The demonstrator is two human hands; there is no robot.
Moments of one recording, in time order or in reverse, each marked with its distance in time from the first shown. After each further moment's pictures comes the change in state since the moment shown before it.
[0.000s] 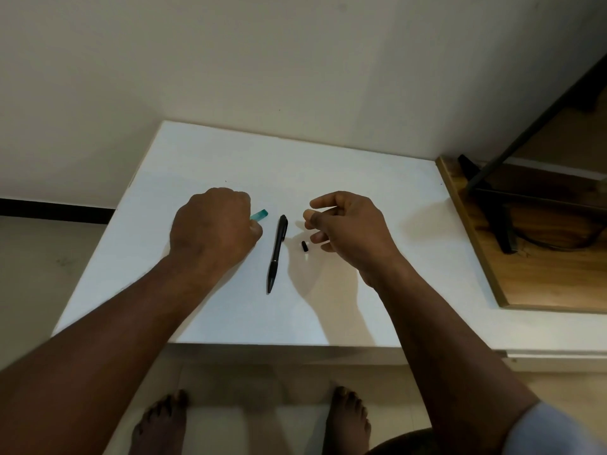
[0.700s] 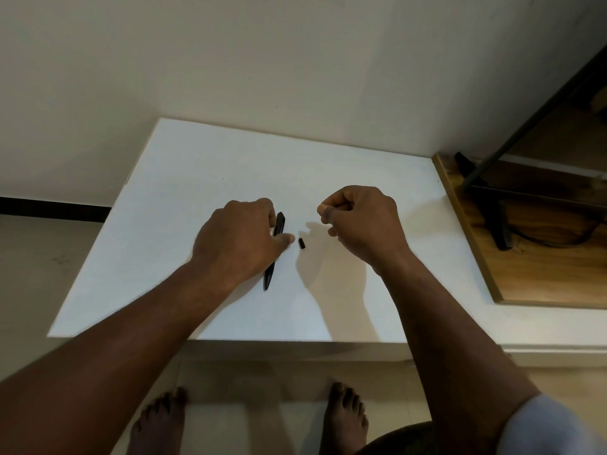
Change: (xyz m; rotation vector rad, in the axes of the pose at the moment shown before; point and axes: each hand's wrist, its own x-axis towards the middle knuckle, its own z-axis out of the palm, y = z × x) left_hand -0.015 0.026 0.005 -0.300 -0.122 -0.003; right_hand 0.006 0.002 -0.015 -0.267 0.140 -0.080
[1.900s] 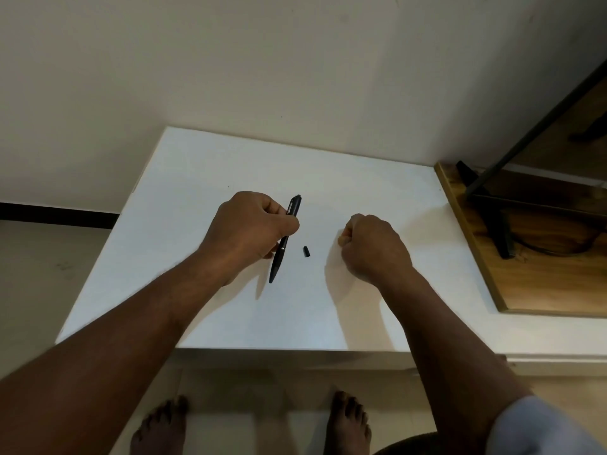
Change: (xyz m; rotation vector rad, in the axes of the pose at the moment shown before) left_hand 0.007 0.009 -0.024 -0.764 -0.129 -0.255; right_hand 0.002 0.020 0.006 -0.597 -0.097 -0.007
